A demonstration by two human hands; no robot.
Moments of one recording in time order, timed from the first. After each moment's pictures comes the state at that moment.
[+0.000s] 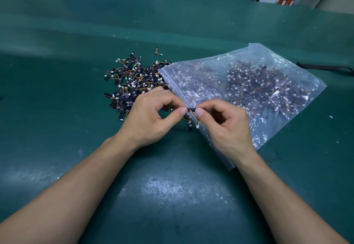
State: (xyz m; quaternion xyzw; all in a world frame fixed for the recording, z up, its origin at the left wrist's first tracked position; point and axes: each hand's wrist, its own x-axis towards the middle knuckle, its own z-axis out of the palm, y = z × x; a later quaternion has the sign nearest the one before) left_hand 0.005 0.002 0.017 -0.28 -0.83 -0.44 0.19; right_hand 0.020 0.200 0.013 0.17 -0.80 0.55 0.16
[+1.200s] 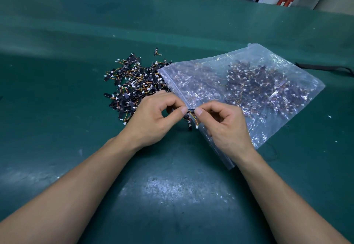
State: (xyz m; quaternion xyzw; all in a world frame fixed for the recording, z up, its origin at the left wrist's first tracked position) left_hand 0.006 0.007 0.016 -0.25 -0.83 -0.47 0.14; right_hand 0.019 0.199 0.016 0.15 -0.80 0.58 0.09
